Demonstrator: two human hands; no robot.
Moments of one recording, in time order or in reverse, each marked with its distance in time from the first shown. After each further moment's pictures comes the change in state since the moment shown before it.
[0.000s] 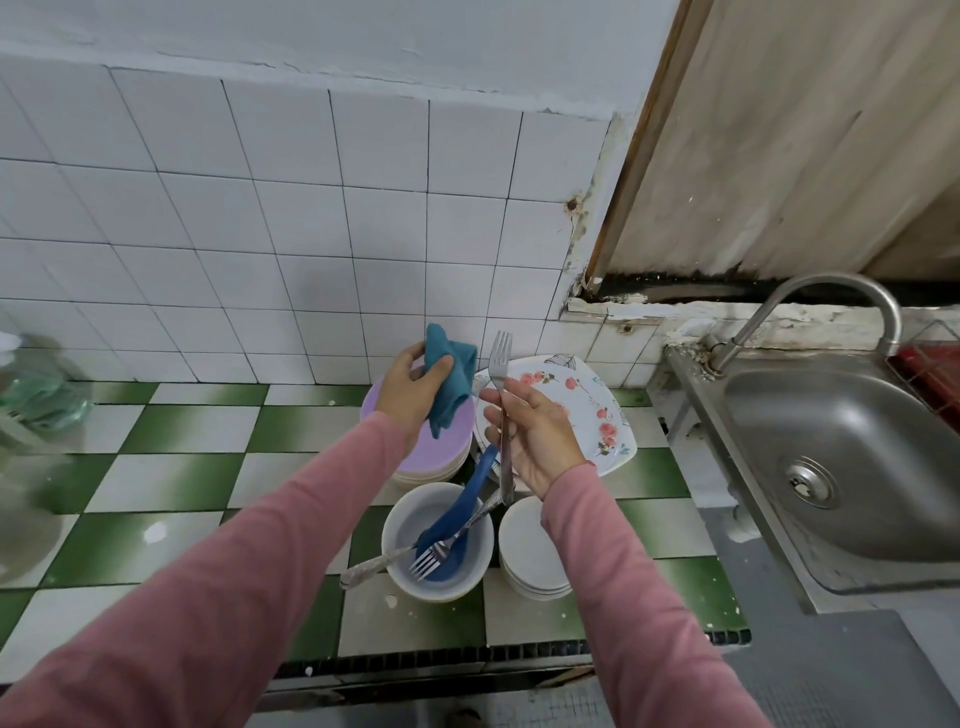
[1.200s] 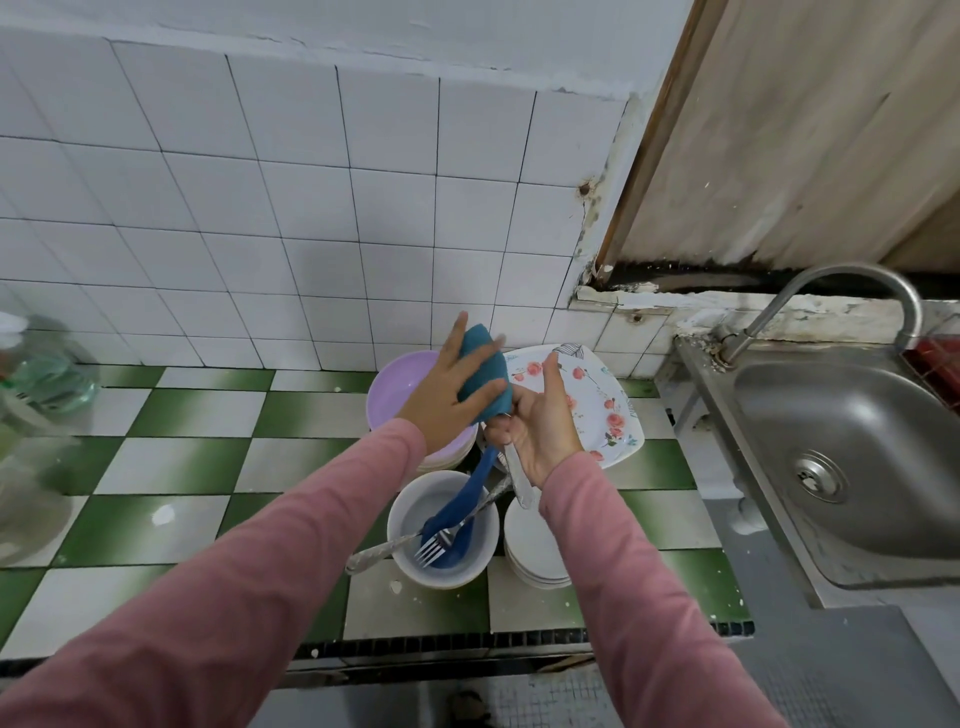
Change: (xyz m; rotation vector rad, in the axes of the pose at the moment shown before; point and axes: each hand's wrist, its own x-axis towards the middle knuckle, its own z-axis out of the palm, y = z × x) left_hand -0.010 -0.015 0.001 0.699 -0.341 0.522; right_hand 0.002 0.003 0.005 -0.091 -0.118 0.148
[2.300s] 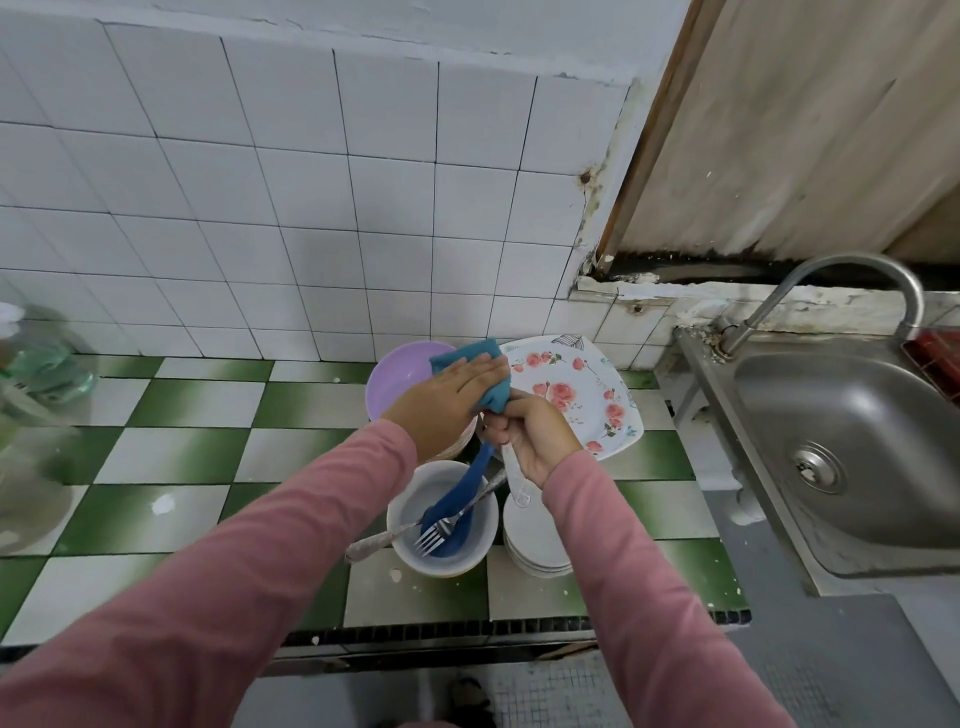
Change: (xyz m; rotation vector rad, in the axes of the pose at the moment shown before) left_hand -0.009 -0.029 0.006 0.676 -0.013 0.494; right_hand 0.005 0.013 -0.005 -0.018 0.085 0.001
